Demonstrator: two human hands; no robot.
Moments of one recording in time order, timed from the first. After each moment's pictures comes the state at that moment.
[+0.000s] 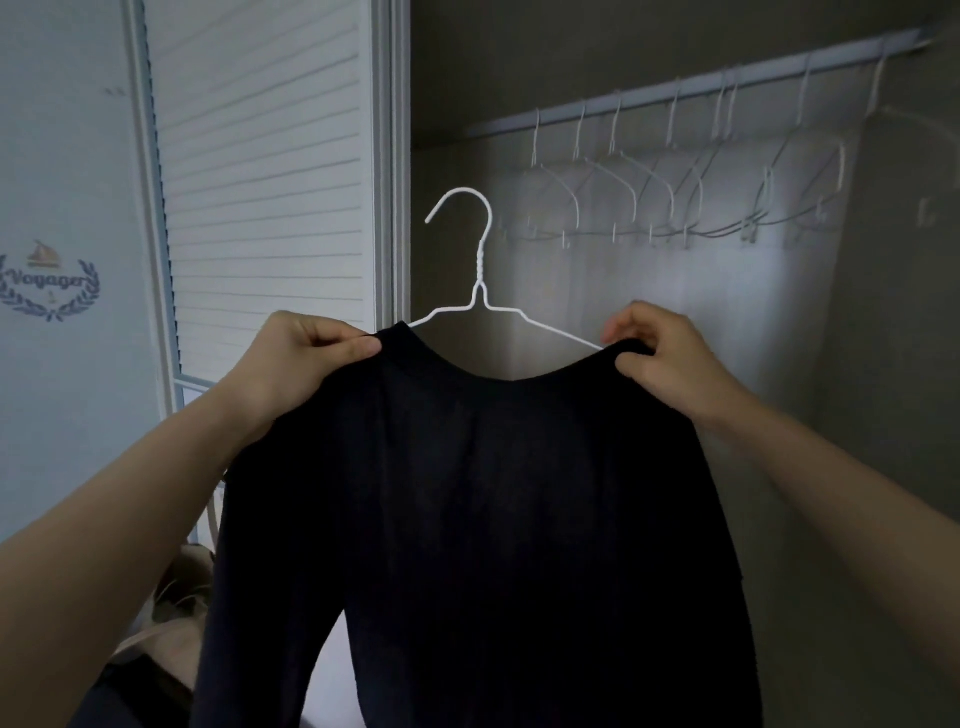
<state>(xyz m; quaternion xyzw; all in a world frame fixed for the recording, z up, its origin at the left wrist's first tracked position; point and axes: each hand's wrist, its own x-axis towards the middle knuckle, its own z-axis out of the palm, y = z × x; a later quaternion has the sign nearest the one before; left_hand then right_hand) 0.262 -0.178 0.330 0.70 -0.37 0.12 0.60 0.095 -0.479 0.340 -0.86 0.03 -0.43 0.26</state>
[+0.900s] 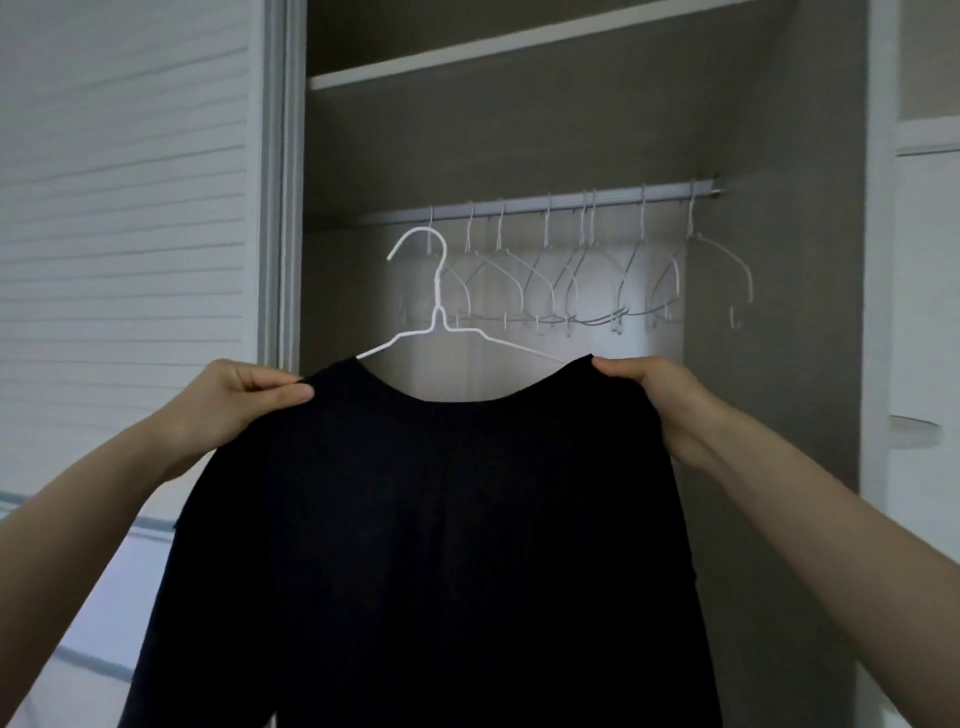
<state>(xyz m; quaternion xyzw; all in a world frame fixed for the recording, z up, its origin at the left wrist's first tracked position) 0.317 -0.230 0.376 0.66 -0.48 0.03 0.58 0.032 -0.515 0.399 -0.72 0.16 -0.33 0.59</state>
